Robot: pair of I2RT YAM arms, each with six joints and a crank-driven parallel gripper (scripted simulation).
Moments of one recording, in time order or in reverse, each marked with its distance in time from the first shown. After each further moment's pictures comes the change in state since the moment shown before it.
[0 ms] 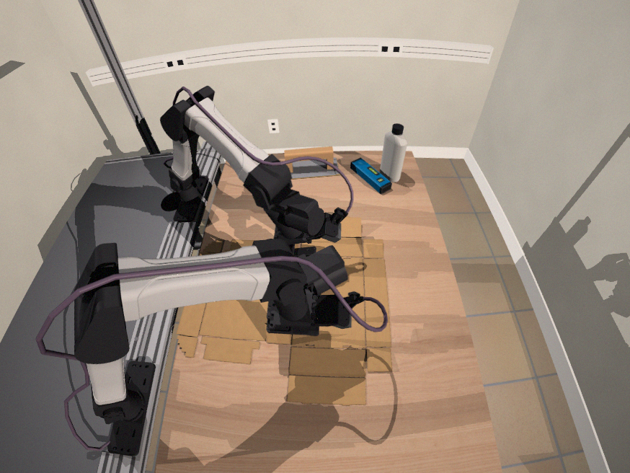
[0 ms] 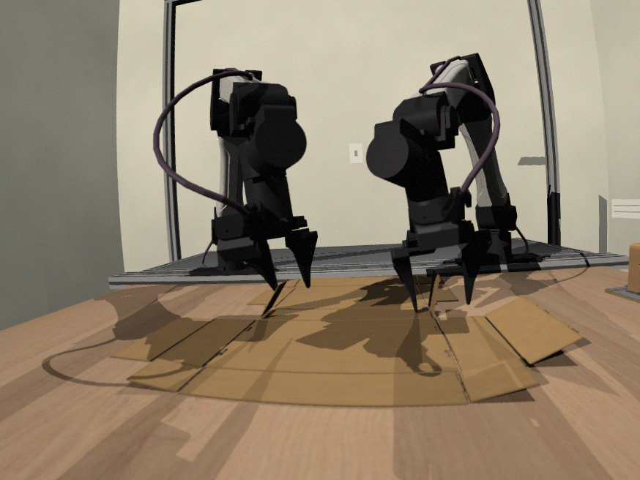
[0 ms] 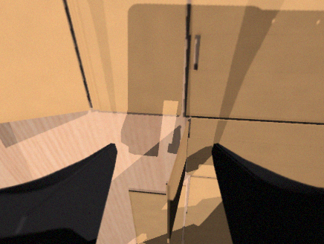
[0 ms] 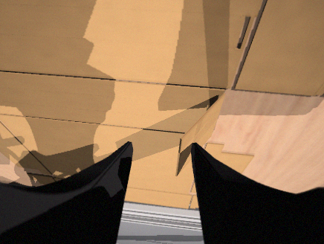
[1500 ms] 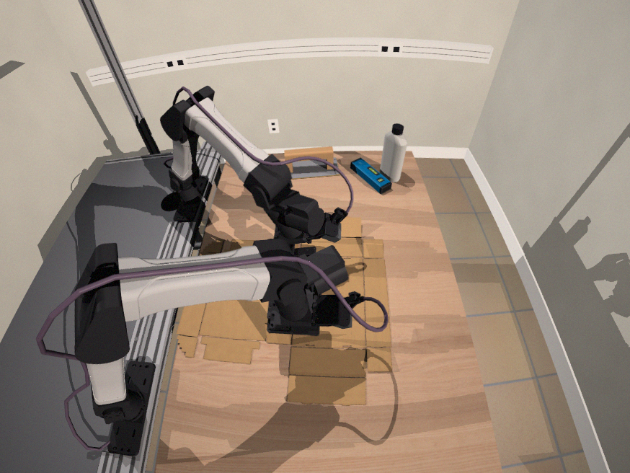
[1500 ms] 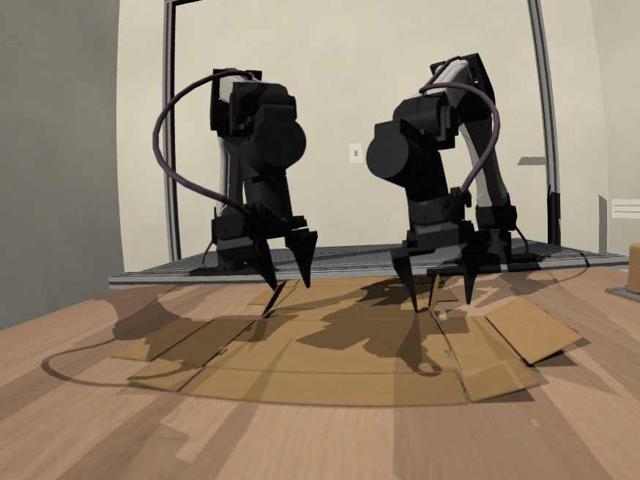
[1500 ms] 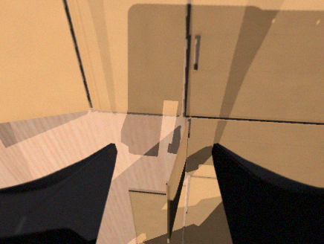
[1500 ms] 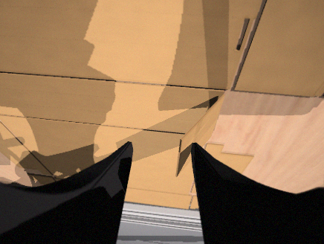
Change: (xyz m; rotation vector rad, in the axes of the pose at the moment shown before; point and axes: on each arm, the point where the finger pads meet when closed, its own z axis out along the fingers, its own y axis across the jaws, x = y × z) left arm 0.000 0.000 0.000 0.000 0.000 0.000; right arm -0.001 0.000 0.000 0.000 -0.002 0.001
